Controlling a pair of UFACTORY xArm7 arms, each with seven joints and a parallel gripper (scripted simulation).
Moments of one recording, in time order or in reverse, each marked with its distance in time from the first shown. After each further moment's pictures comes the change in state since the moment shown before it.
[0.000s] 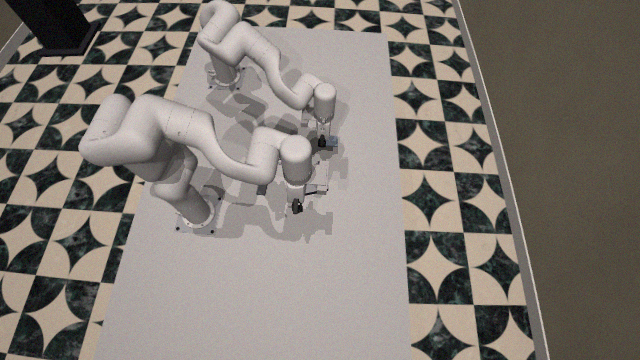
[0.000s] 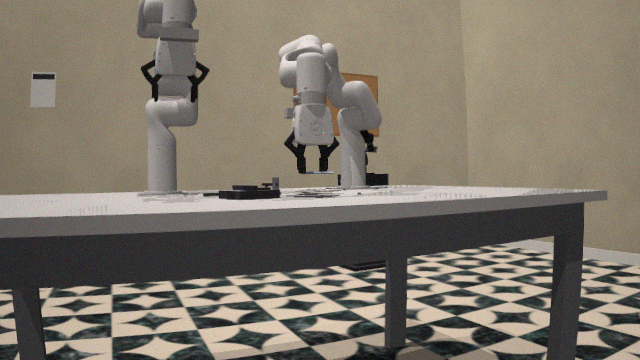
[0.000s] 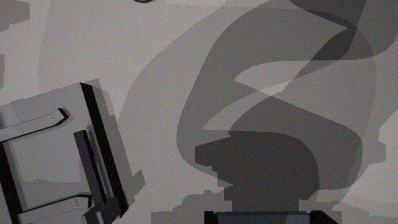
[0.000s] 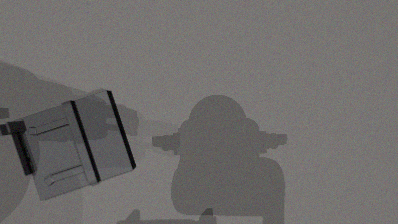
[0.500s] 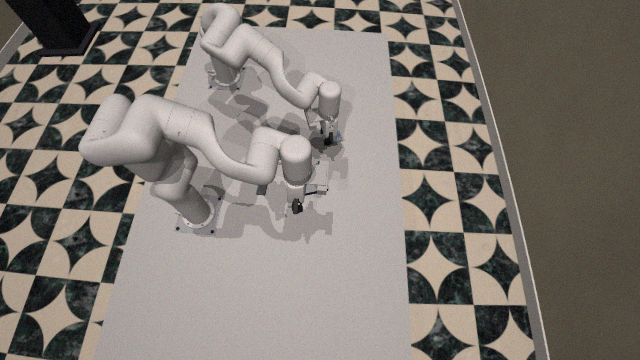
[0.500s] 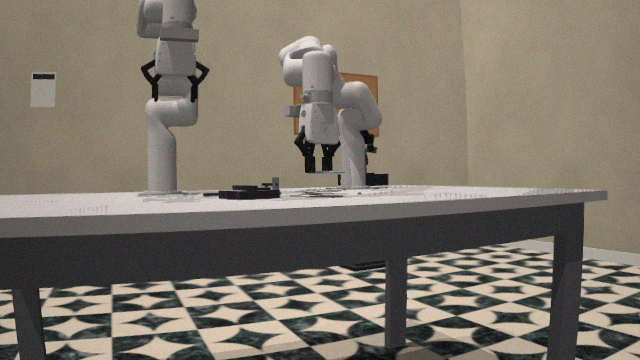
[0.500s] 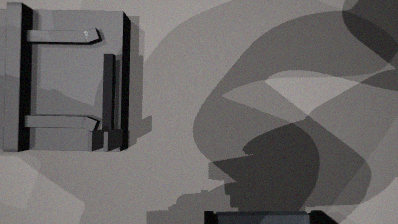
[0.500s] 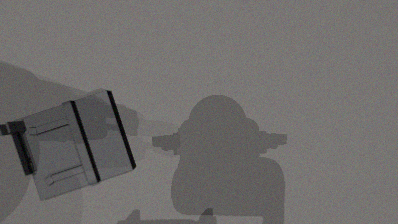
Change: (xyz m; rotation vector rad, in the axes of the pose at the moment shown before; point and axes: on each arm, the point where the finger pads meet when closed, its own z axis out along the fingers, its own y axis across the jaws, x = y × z) left arm -0.016 0.009 -0.001 0.001 0.000 -0.317; right arm 0.000 0.000 0.000 0.000 0.000 0.000
